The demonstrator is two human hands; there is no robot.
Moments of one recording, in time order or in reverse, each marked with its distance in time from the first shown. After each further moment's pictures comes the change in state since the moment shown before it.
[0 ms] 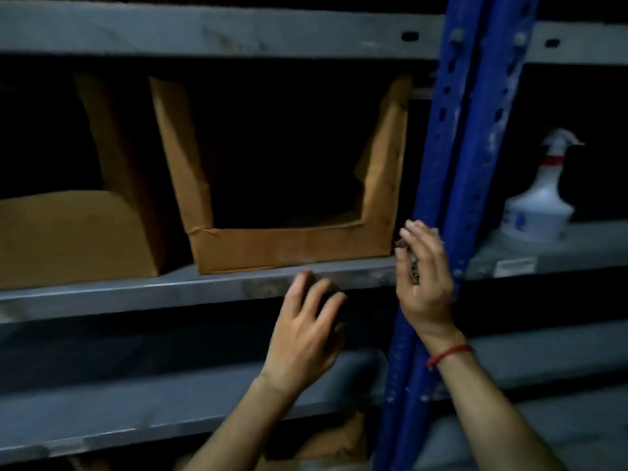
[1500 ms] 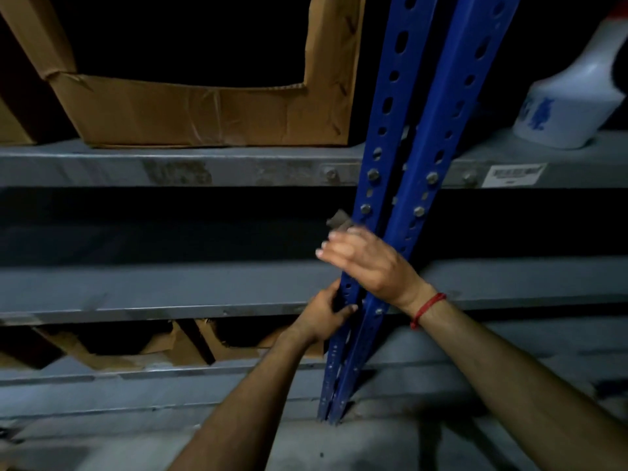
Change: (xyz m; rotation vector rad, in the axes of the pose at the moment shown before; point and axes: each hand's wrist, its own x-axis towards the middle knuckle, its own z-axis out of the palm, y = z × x) left_hand -0.077 0.107 0.176 -0.986 -0.685 -0.935; right_hand -0.116 0.069 -0.030 0.130 -0.618 -0.549
